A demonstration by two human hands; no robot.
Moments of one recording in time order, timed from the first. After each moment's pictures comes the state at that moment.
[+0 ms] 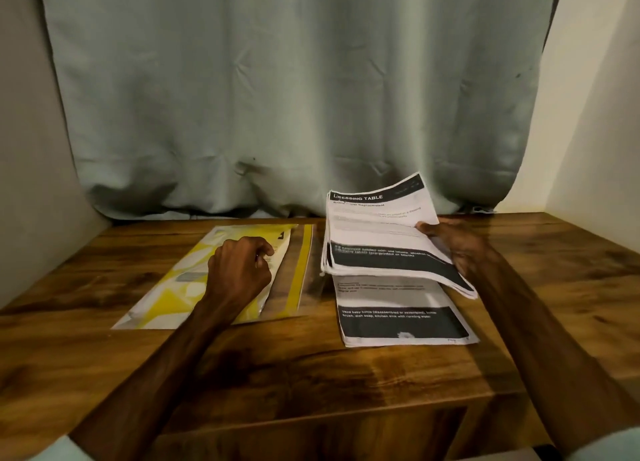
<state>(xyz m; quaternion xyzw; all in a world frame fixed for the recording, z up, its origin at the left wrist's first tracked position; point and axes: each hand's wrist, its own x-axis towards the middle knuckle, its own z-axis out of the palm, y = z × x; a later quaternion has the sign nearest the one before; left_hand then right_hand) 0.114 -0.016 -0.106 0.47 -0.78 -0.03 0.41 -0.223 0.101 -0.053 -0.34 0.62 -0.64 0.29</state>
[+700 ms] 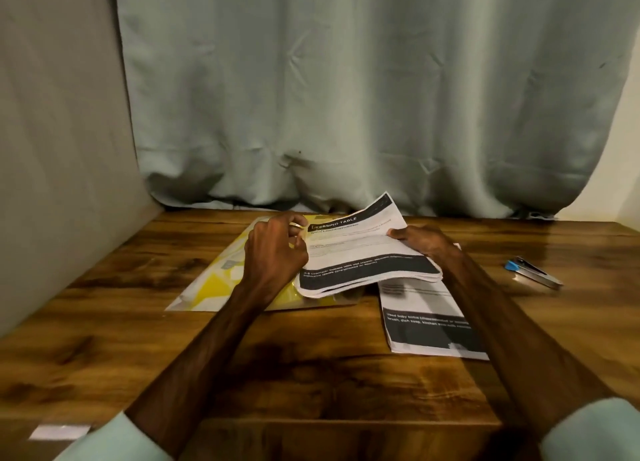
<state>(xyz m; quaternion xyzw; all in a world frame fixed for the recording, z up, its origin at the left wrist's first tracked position) 0.126 -0.027 -0.095 0.46 -0.75 -0.09 0.47 -0.149 0.008 -0.068 -0.38 0.73 -0.47 0.32</state>
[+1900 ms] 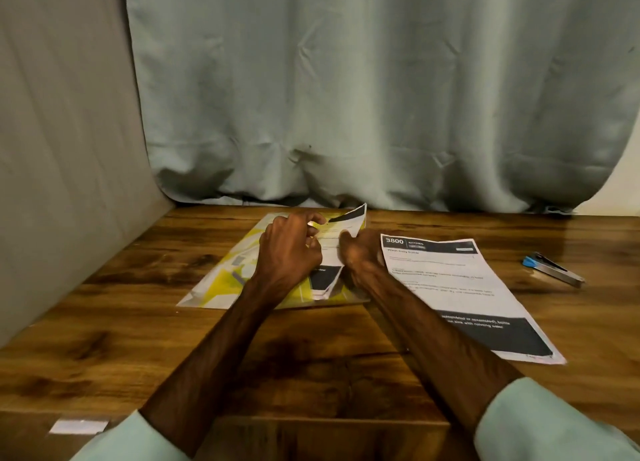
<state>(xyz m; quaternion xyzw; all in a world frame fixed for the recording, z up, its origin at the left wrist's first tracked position) 0.127 -0.023 -0.090 0.46 -0.78 -0.07 0.41 -0.022 -0.059 -0.128 -0.35 0.69 -0.59 0.23</state>
